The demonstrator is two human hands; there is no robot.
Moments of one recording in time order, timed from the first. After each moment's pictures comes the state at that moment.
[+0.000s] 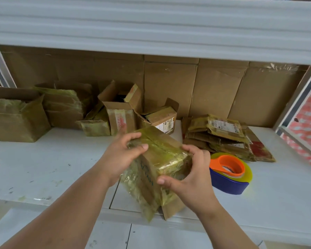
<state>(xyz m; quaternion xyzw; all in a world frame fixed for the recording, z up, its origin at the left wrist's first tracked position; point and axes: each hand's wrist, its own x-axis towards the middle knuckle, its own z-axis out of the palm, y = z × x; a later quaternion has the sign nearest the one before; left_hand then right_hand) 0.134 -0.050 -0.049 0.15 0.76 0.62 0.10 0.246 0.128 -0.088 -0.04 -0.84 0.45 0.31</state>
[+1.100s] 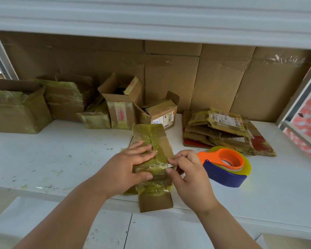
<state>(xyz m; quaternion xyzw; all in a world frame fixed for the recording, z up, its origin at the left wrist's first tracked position) 0.160 -0.064 -0.079 0.40 0.87 0.30 0.04 0.248 0.140 -0.121 0.04 -0.87 0.38 0.31</state>
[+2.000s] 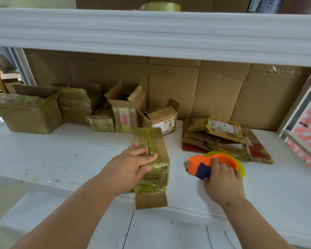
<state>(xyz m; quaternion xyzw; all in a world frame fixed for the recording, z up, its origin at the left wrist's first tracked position) 0.192 -0.049 -0.063 0.36 0.92 0.17 -0.02 0.268 0.234 -0.122 -0.25 -0.97 0.03 0.08</state>
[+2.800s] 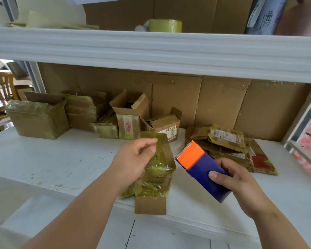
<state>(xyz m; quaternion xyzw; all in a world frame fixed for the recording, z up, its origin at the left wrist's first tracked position) 0.224 -0.028 -0.010 0.19 0.83 0.53 0.00 0.315 0.221 -0.033 -0.03 -0.79 0.60 0.10</state>
